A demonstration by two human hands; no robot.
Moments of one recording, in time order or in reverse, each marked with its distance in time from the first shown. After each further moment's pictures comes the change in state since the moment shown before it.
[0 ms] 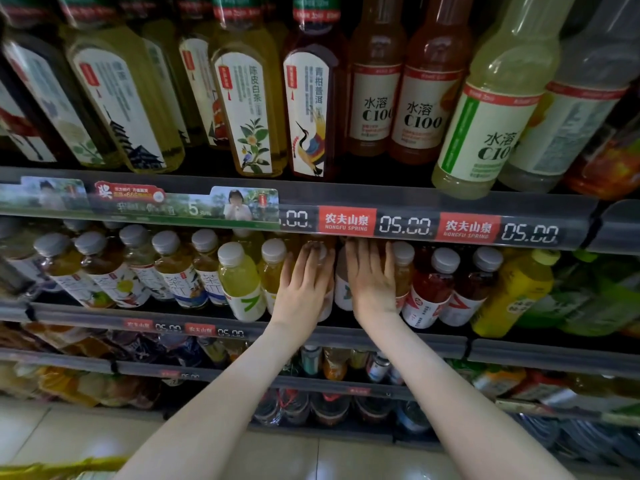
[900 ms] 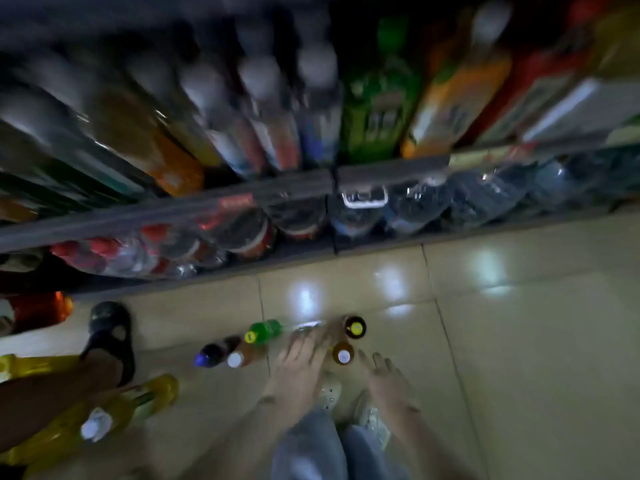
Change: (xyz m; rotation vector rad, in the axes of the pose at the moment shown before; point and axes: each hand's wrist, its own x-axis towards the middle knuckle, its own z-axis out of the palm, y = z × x) left_hand -0.387 0.307 0.233 -0.322 -1.130 0.304; right_hand -0.509 -0.011 0.469 0.500 -1.077 -0.051
